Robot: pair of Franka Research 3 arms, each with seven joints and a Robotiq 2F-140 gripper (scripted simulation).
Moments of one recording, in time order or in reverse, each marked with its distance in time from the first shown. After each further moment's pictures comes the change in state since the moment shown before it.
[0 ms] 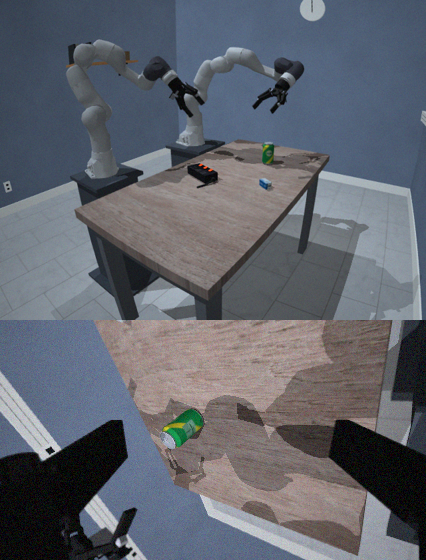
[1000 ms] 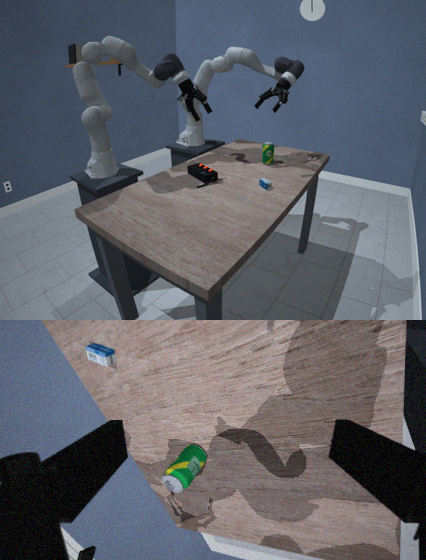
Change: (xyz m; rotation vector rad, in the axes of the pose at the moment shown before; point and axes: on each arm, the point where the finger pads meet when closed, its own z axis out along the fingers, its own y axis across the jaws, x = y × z) left arm 0.015 -0.008 -0.019 -0.025 0.017 -0.001; right arm 0.022 -0.041 0.056 -0.124 0.117 0.123
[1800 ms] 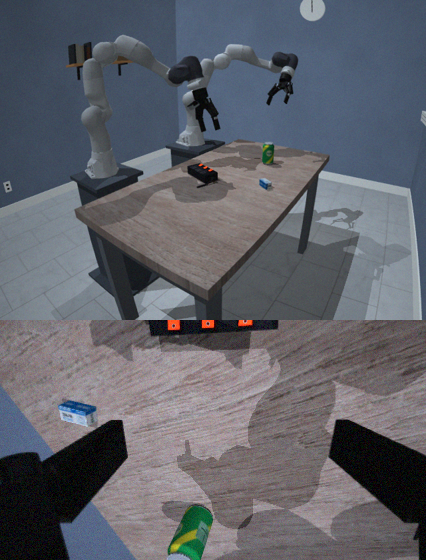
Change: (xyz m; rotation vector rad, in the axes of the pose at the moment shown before) left arm 0.121 -0.102 -0.155 -0.175 0.202 0.080; right arm 0.041 -0.060 0.084 -0.190 0.171 0.048
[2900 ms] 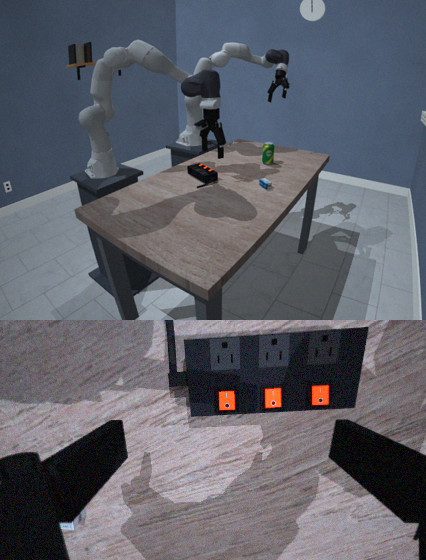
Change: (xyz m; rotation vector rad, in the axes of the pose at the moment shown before) left arm 0.076 -0.098 -0.092 -0.059 0.170 0.142; right arm 0.071 -0.086 0.104 -0.237 0.144 0.015
